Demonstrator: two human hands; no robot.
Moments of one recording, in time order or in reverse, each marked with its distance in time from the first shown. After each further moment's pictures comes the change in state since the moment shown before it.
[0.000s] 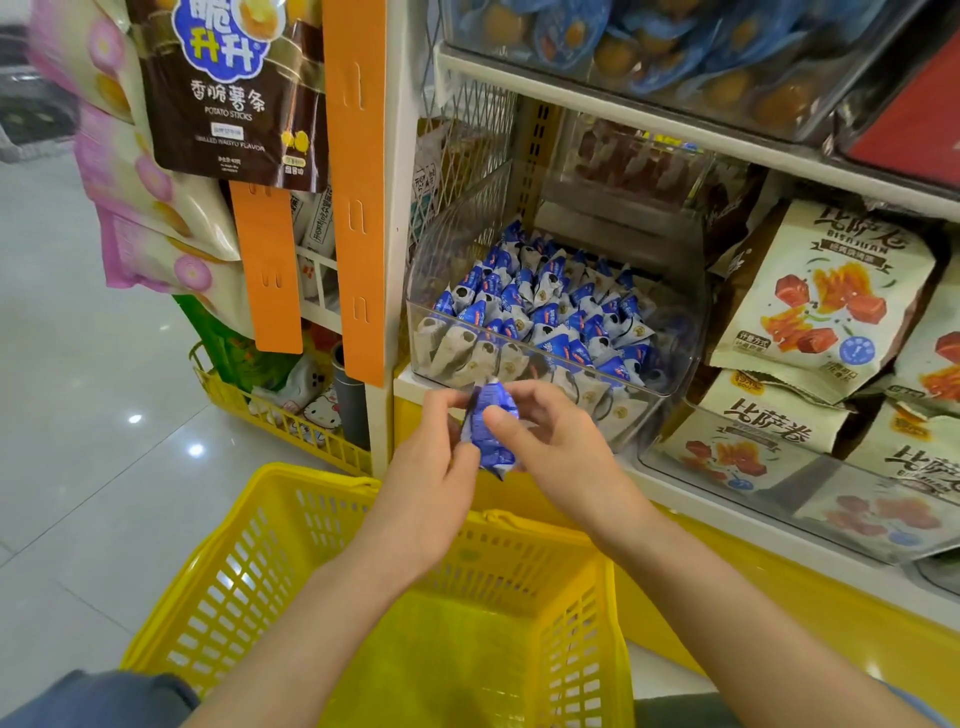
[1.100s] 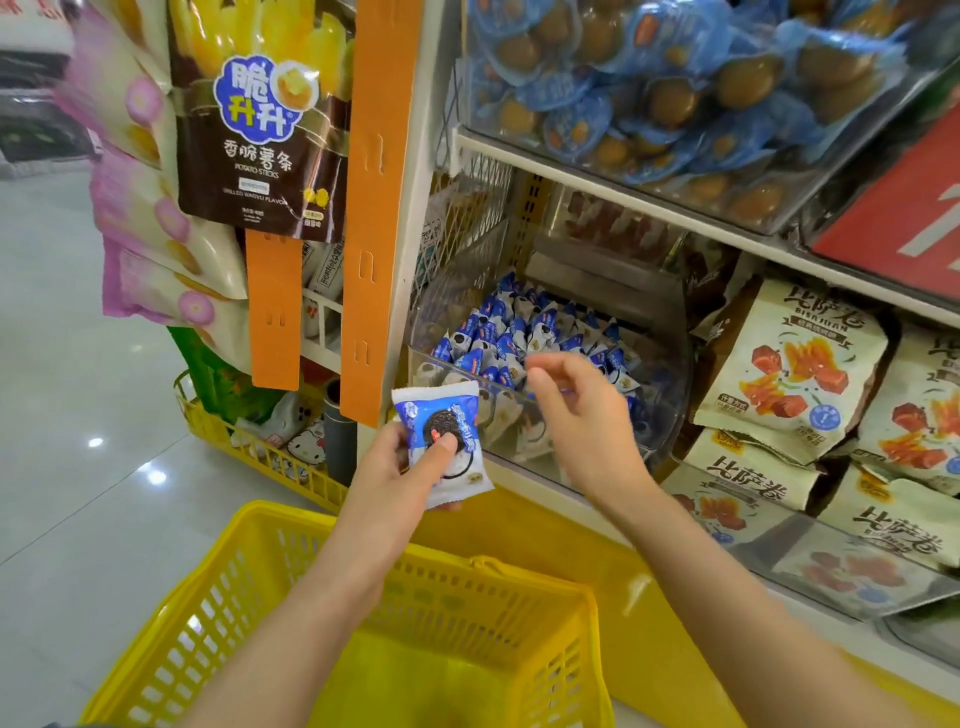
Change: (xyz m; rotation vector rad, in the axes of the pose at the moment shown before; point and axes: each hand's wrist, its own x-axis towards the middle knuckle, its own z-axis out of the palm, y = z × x) left_hand 0.011 0.009 -0.022 -0.563 0.109 -0.268; right_hand 0.042 -0.015 -0.027 -0.284 0.274 -0.219
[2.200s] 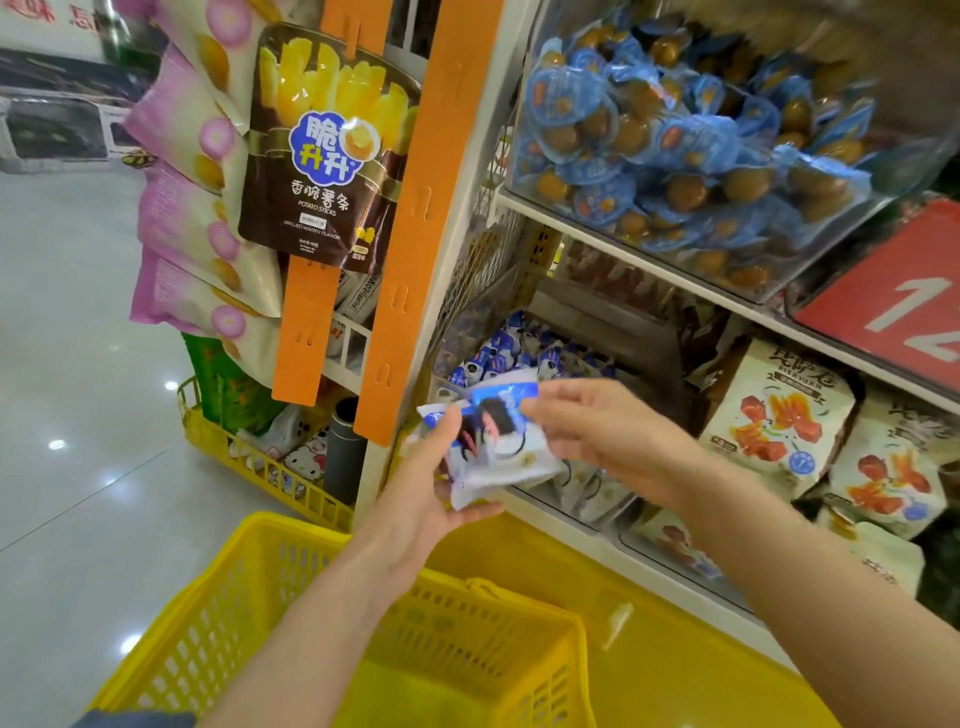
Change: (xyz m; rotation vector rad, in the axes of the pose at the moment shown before) left_hand 0.007 0.014 -0.006 -0.493 -0.251 -0.199; right_hand 0.013 -0.057 -0.028 0.281 -0.482 0.418
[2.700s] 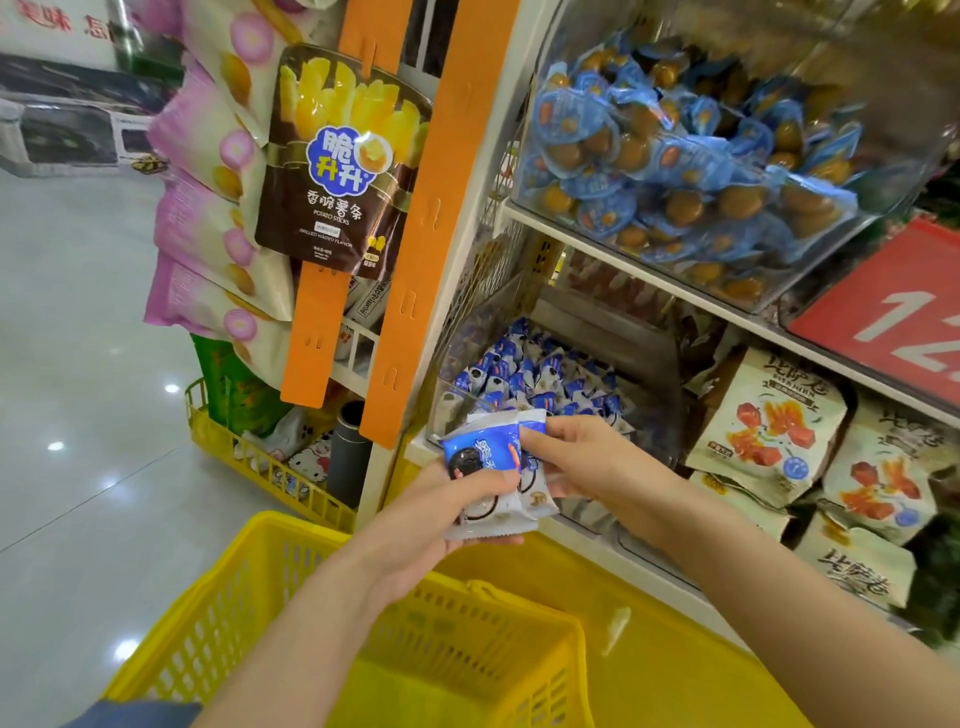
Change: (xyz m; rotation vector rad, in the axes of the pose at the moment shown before) left_hand -0.019 0.006 0.005 0.208 -0.222 -0.037; right_hand -0.010 0.009 0.021 -0.195 0.047 0.093
